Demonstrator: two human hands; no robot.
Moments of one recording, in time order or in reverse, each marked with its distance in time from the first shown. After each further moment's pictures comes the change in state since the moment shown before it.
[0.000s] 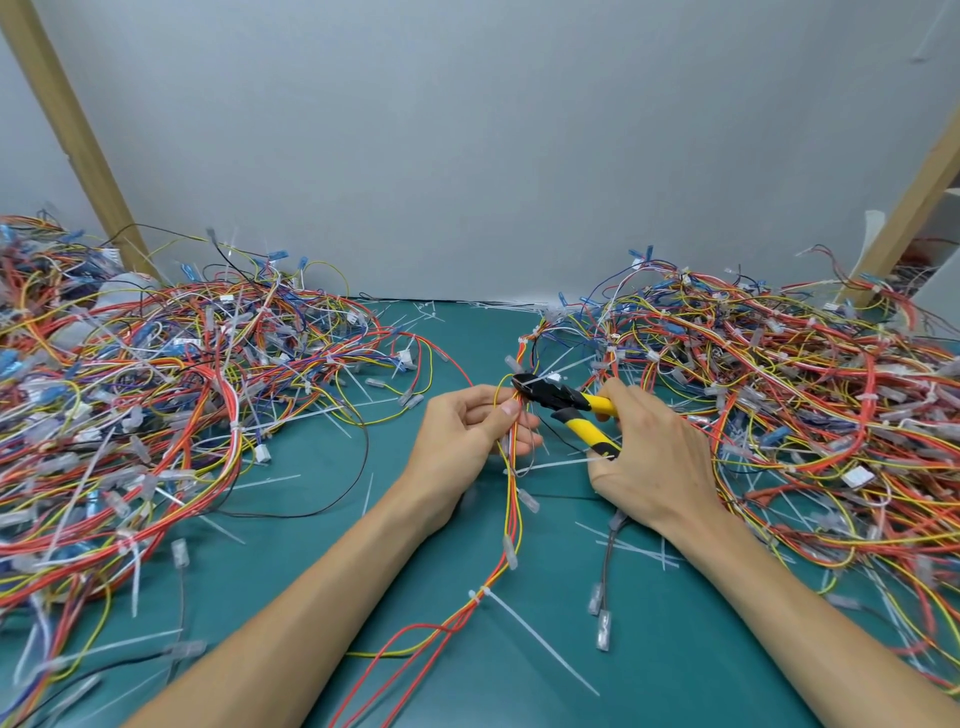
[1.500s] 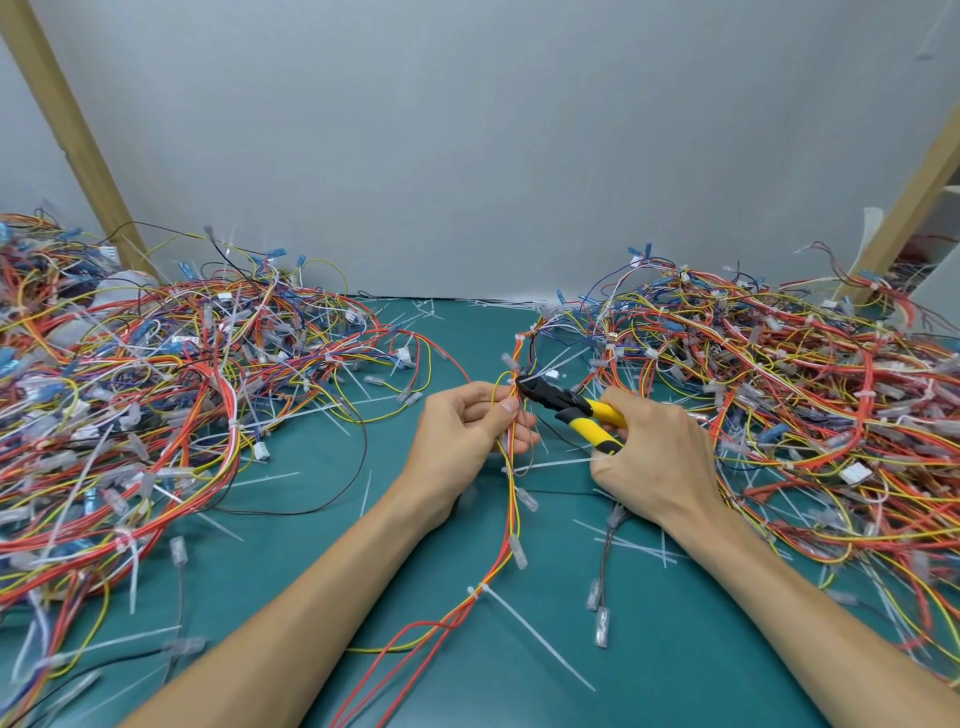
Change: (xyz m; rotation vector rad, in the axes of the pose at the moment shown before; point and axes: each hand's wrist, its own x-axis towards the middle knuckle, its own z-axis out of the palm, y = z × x) left_hand -0.001 0.000 0.002 0.036 0.032 0.013; right_hand 0.000 0.001 -0.004 0.019 -0.006 0.051
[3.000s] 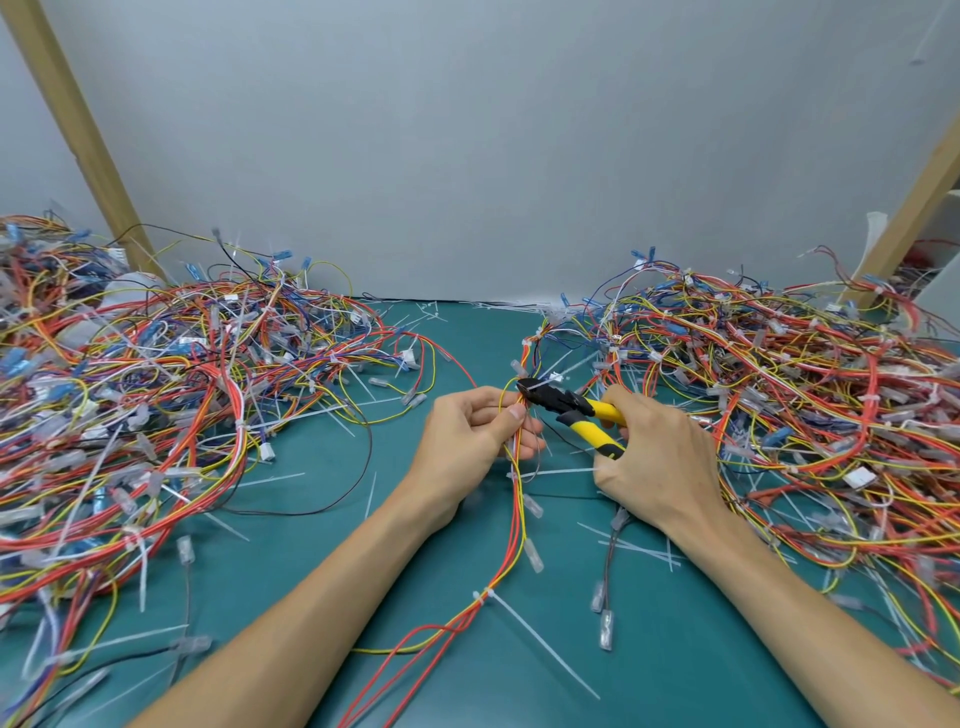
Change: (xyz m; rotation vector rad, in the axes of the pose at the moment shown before) left_hand 0.000 0.000 0.000 0.046 -0.019 -0.007; right_hand 0.000 -0.001 0.002 -0.055 0.020 -0.038
